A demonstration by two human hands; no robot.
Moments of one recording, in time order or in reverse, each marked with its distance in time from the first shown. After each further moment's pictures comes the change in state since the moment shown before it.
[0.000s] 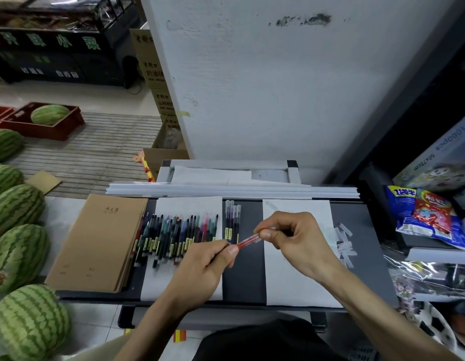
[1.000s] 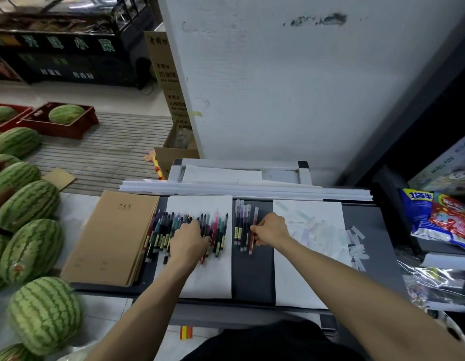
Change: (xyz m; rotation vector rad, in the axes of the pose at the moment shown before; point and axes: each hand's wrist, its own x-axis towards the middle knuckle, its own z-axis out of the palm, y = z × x) left_hand 0.065 -0.136 -0.018 0.743 0.161 -0.636; right_hand 0.109 0.140 0.066 -0.390 0.024 0.578
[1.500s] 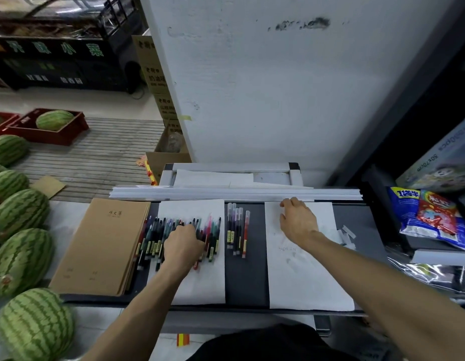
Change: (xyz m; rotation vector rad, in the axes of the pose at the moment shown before) left_hand 0.004 0.010 -0.002 0.040 -0.061 0.010; right_hand 0.015 0.040 -0.076 -0.643 0.310 -0.281
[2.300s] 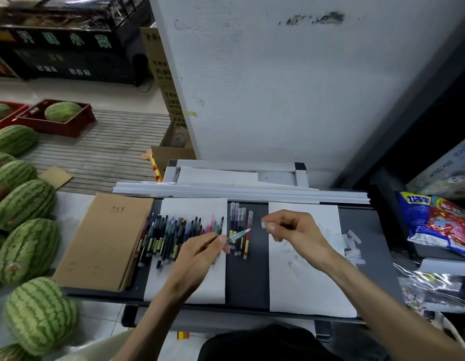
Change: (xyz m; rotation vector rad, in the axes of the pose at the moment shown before) left_hand -0.087 0.021 -0.035 -0.901 -0.085 0.376; right_hand -0.072 -0.031 -0.069 1.250 -0.238 -0.132
